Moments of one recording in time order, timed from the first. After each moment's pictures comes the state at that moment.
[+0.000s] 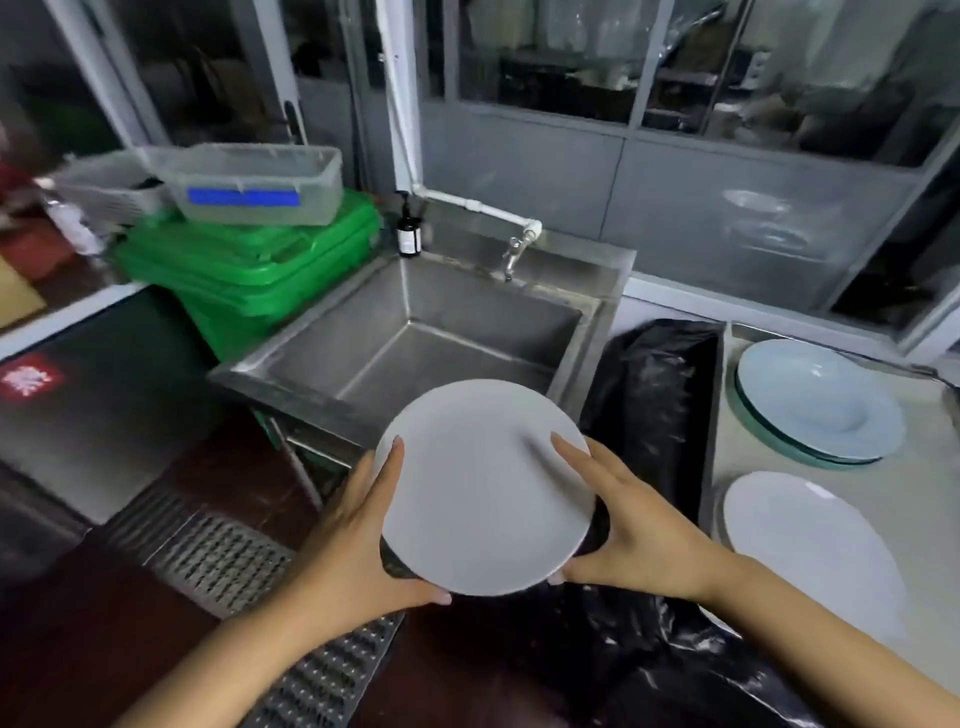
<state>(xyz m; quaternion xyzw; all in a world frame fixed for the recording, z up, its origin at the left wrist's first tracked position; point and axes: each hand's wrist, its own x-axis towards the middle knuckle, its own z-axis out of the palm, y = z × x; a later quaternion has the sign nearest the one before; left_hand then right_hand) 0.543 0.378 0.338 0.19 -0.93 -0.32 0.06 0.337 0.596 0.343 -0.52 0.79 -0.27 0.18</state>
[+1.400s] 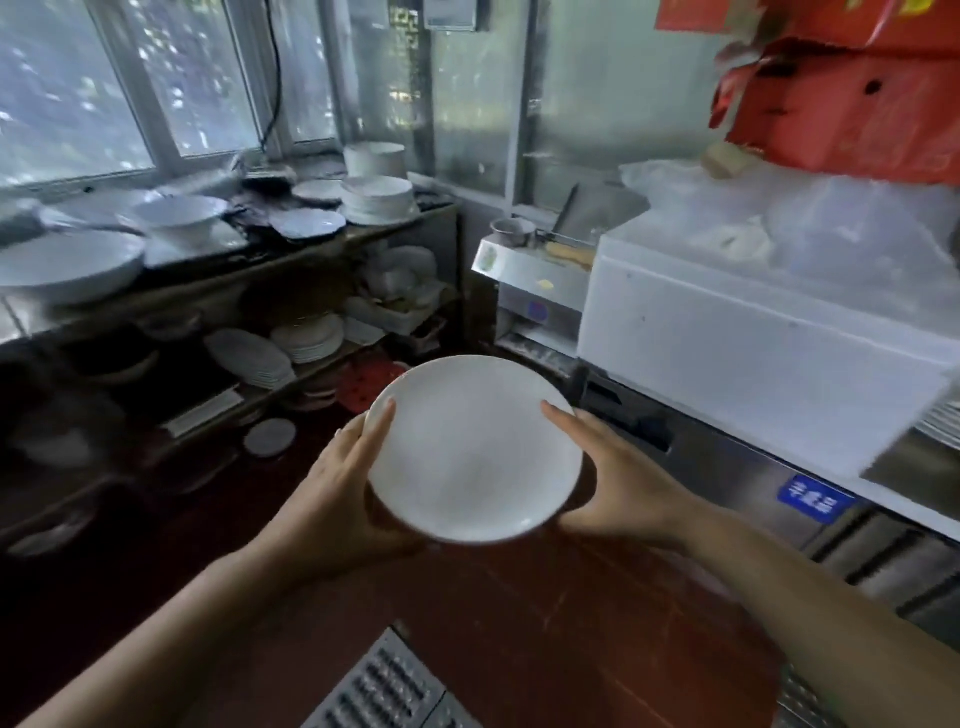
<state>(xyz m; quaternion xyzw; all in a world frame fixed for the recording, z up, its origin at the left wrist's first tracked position) 1.302 0.328 0.396 0.81 -0.49 -0.04 0.30 1.125 0.076 0.417 -0.94 0.13 -0.03 0.33</state>
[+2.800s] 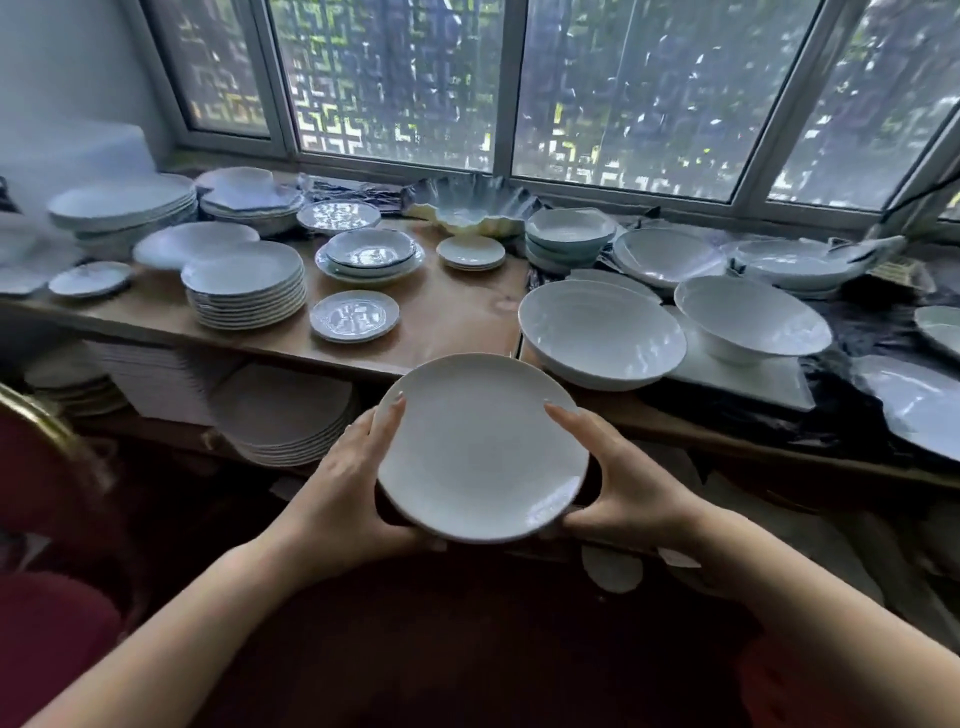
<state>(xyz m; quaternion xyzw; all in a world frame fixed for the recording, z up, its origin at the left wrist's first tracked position) 1.902 0.663 0.388 0.94 0.01 0.10 0.32 2.044 0.393 0.397 -0.84 -0.41 0.11 0.34</state>
